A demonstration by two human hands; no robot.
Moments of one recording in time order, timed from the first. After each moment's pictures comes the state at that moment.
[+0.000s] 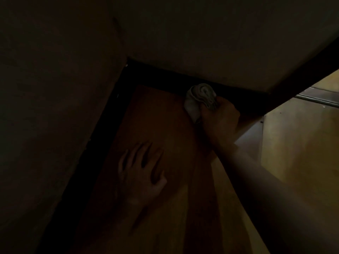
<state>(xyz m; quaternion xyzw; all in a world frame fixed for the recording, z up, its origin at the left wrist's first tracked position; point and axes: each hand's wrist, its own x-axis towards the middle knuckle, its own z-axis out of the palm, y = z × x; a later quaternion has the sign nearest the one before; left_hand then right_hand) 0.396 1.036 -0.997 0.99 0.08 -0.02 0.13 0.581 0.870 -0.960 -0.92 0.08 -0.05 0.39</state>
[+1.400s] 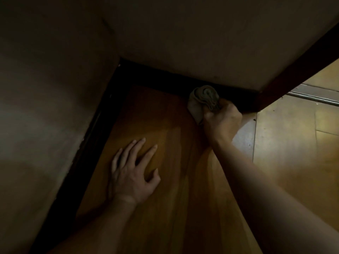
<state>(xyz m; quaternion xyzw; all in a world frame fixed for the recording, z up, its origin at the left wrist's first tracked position) 0.394 1.038 -0.996 0.99 0.08 -0.04 0.10 0.578 0.855 -0.956 -0.91 0.13 -0.07 0.38</state>
